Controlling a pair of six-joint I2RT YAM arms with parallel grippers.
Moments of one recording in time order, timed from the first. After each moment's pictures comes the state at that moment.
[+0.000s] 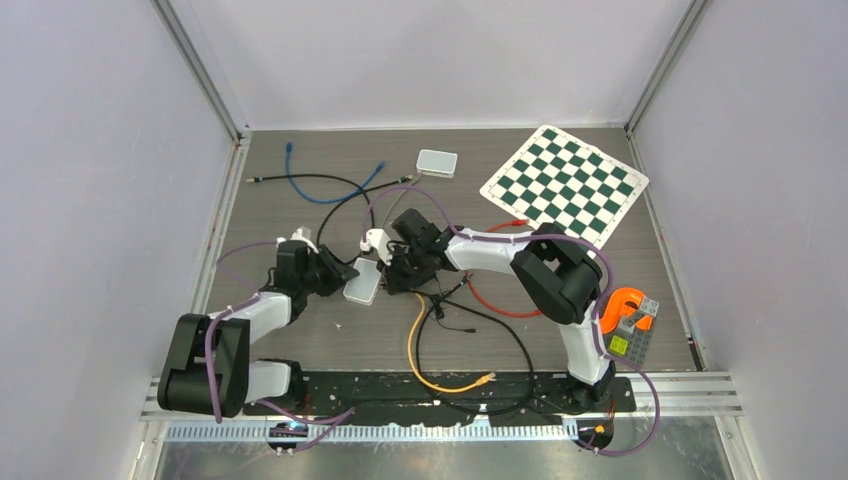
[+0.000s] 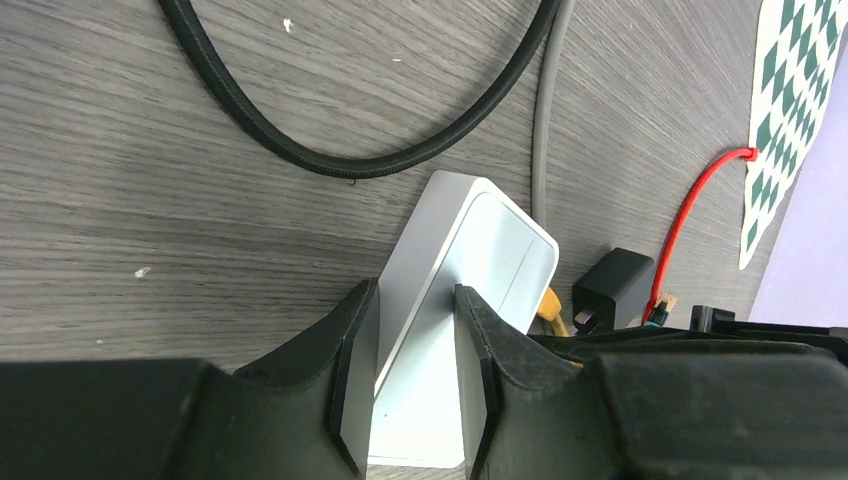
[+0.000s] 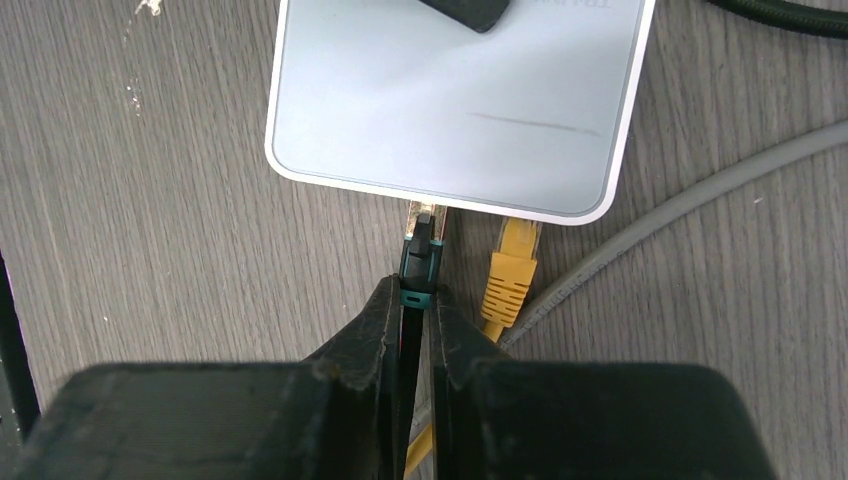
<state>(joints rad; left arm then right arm) -0.12 1.28 0.33 0.22 0.31 -0.79 0.89 2.04 1.33 -0.18 -0.48 -0.32</state>
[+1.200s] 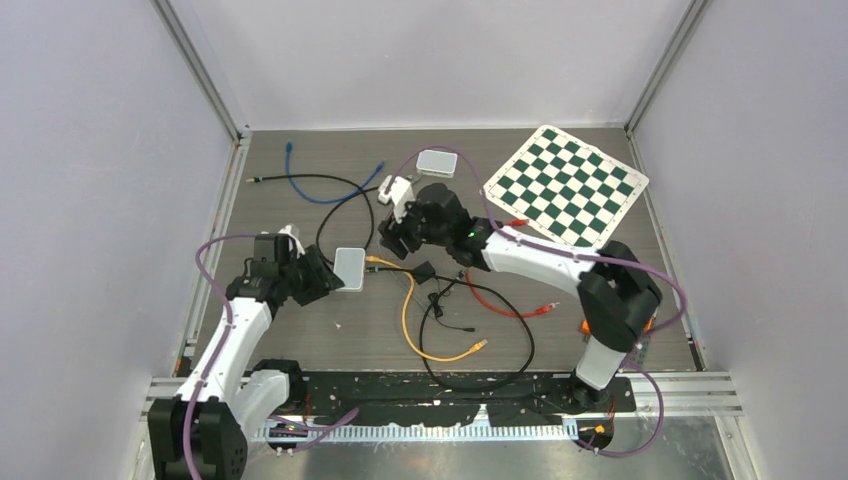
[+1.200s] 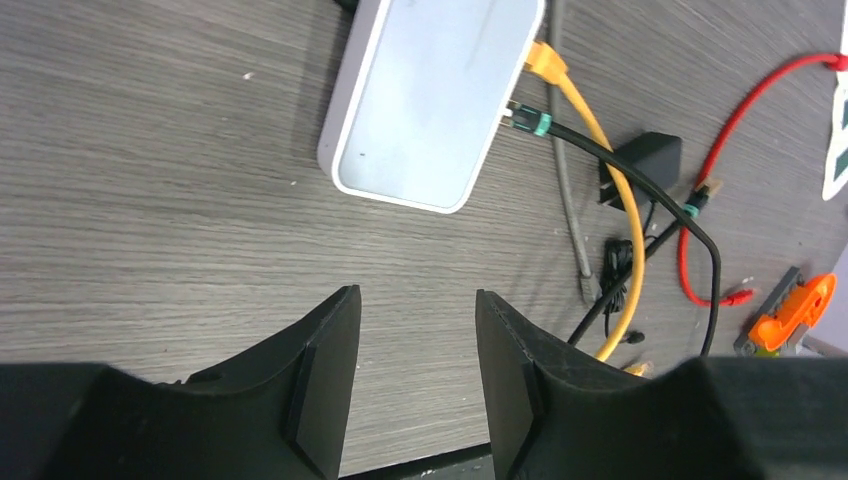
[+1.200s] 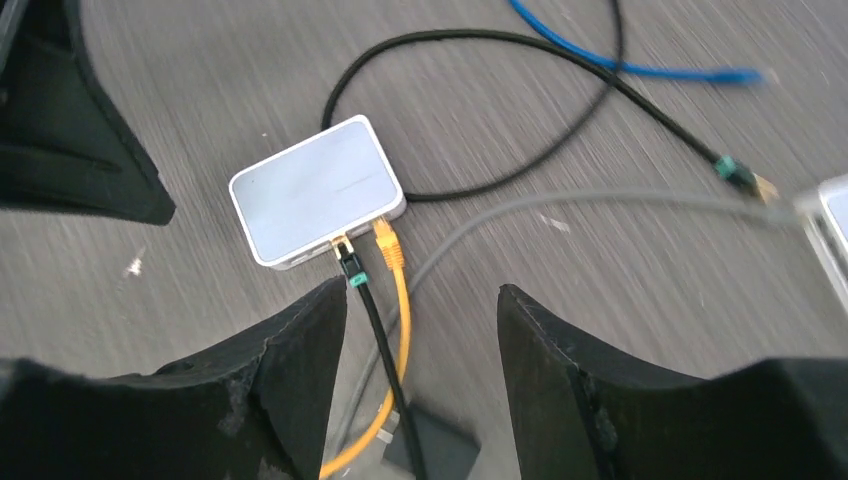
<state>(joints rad) -0.05 0.96 0.57 -0.56 0.27 -0.58 0.86 1.77 1.21 0.13 -0.22 -0.20</state>
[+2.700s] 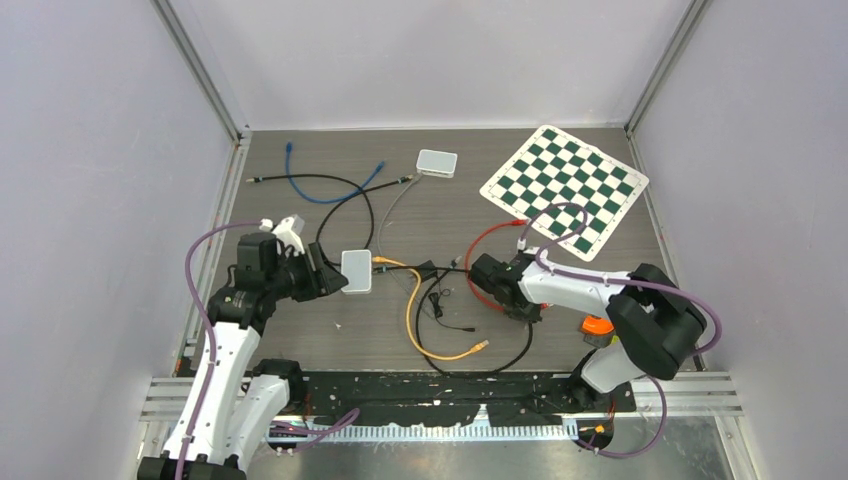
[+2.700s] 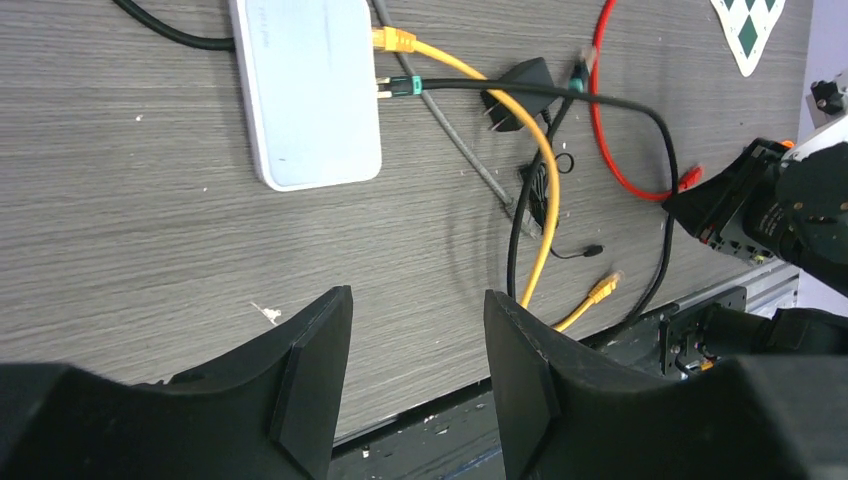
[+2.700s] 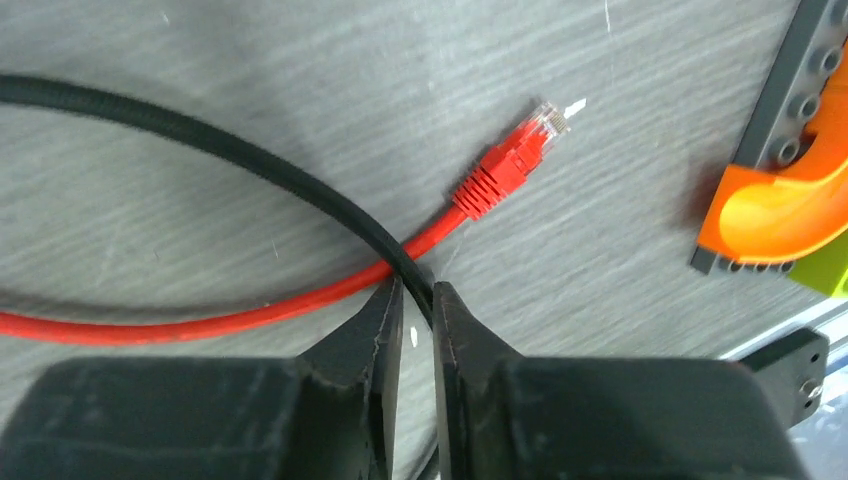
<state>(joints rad) -0.08 0.73 0.69 -0.72 0.42 -0.39 0.81 1.48 0.76 -0.90 0.52 1.14</state>
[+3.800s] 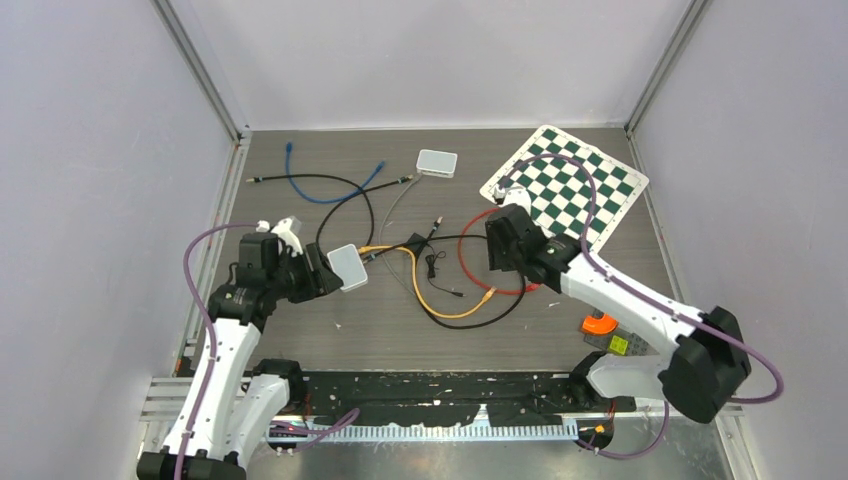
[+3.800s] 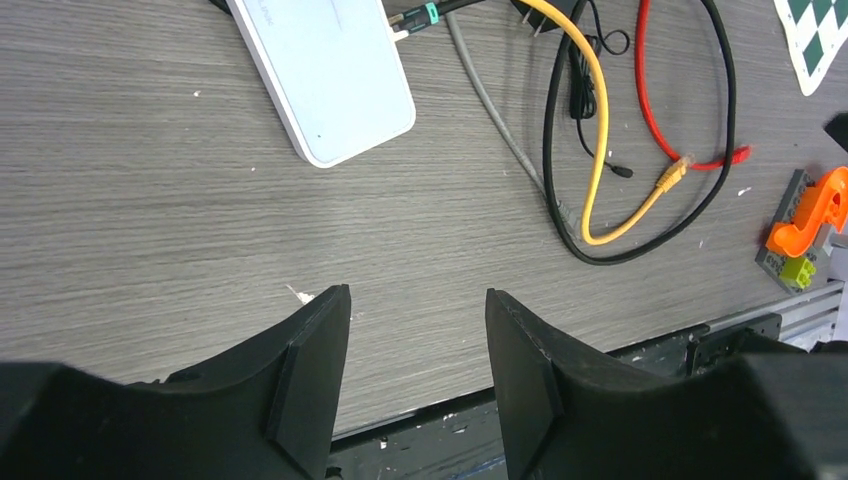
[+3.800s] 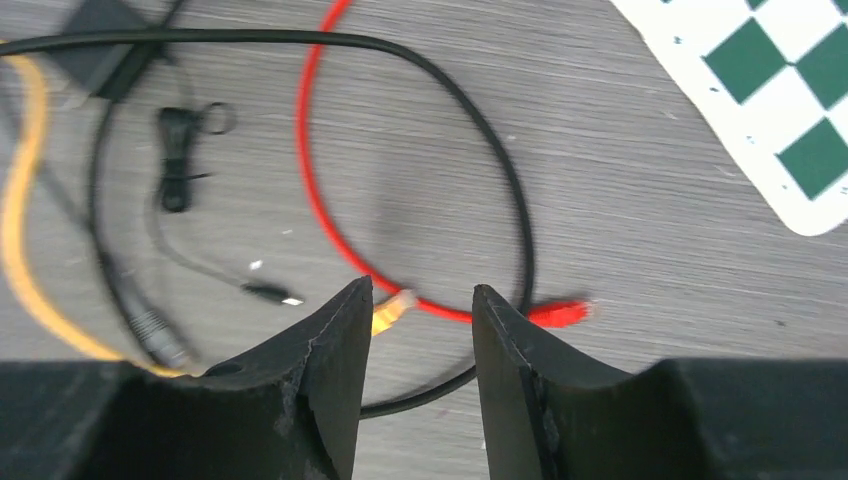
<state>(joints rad) -0.08 0.74 0.70 -0.76 0.33 -0.39 0.68 1.28 0.93 -0.56 0.41 0.41</state>
